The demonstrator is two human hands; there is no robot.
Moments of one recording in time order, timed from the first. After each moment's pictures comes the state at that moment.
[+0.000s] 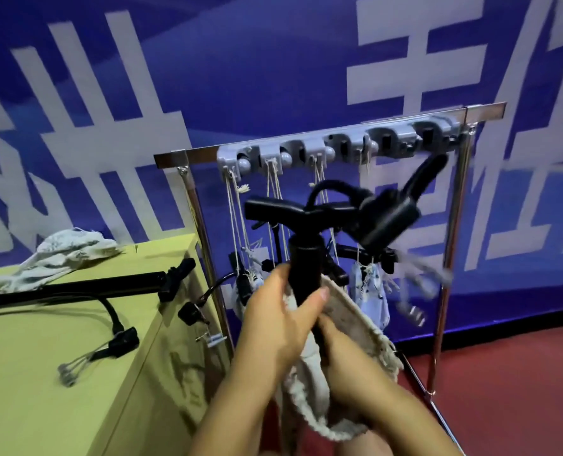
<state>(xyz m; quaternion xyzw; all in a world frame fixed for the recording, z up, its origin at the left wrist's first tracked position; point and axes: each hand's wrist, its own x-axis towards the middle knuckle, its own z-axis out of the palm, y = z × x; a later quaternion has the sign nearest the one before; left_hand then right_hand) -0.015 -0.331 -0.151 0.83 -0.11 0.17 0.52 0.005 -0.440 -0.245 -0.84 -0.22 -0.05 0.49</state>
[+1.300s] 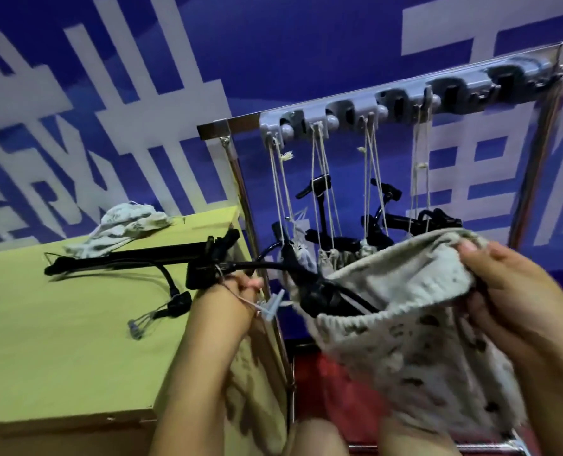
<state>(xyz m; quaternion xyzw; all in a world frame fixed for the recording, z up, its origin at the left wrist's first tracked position) -0.014 -0.234 -0.160 0.94 0.17 0.10 0.28 -0.012 -0.500 -0.167 -0.46 0.00 -0.04 0.89</state>
